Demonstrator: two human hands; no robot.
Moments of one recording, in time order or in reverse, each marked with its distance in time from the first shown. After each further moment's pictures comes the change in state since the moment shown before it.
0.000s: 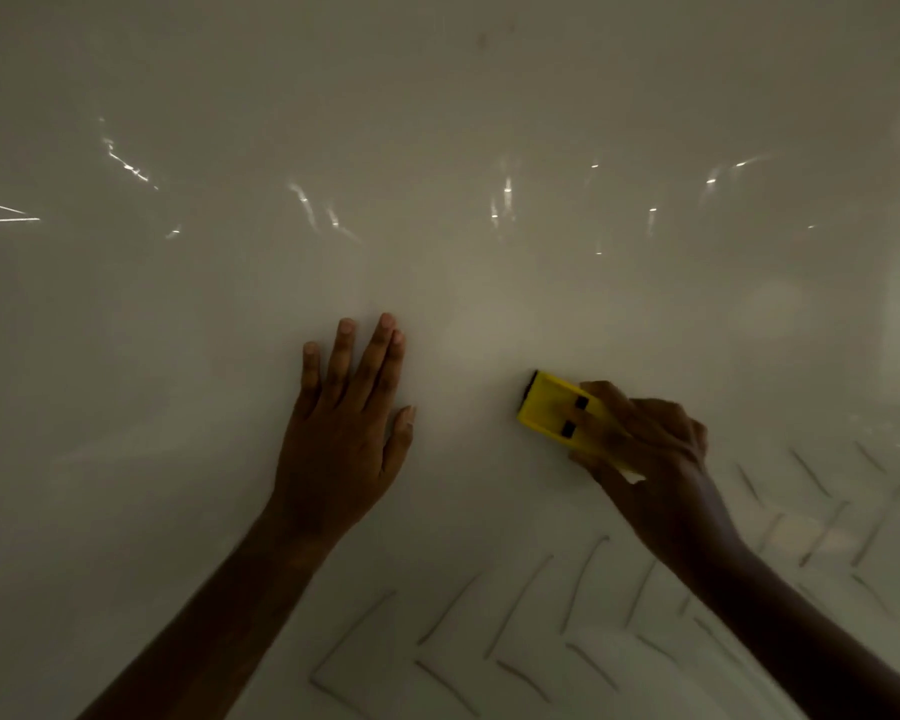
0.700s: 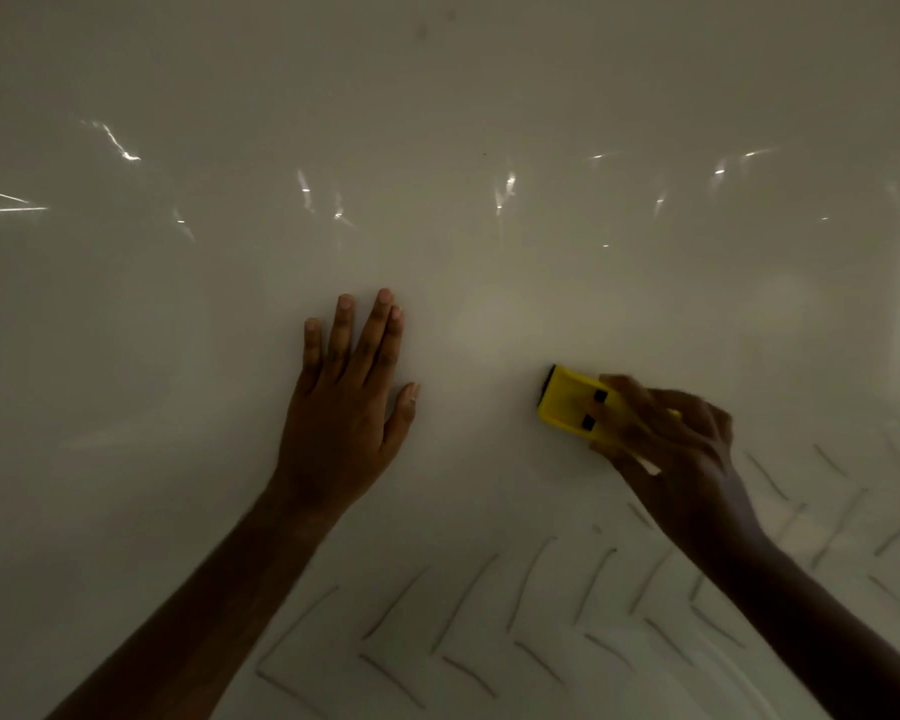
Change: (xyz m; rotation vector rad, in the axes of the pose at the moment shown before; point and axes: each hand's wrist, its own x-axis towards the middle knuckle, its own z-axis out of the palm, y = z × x) left_hand 0.034 0.049 0.005 -0.024 -0.005 -0.027; right_hand -0.022 0.067 -0.031 -0.077 0.022 -0.030
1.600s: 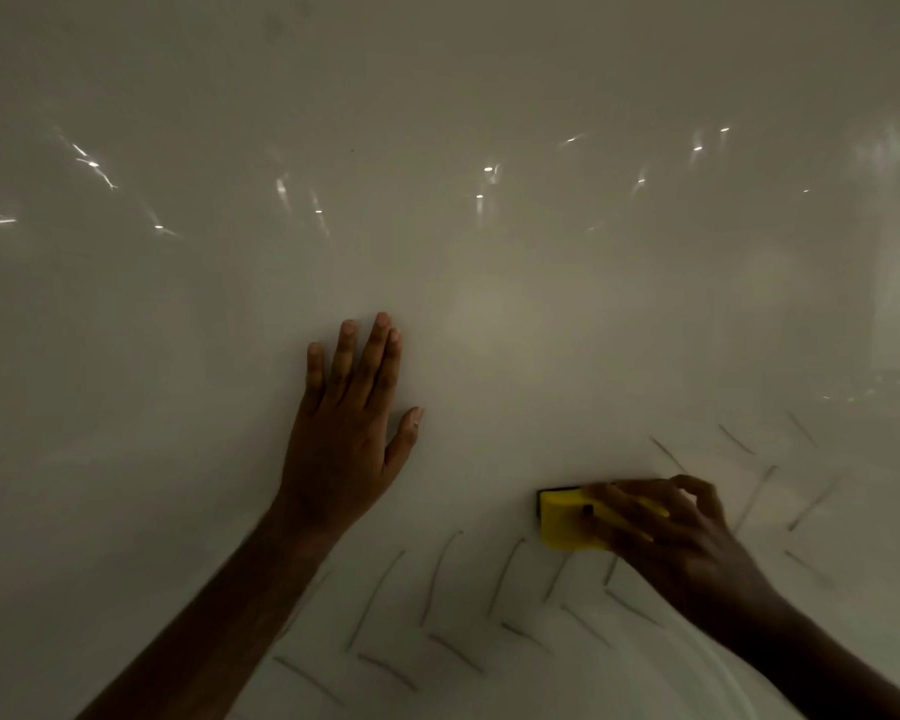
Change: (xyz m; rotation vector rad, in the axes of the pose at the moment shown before) left_hand 0.011 0.098 0.018 0.005 -0.047 0.059; right_hand -0.125 0.089 -0.040 -0.063 -0.263 -0.266
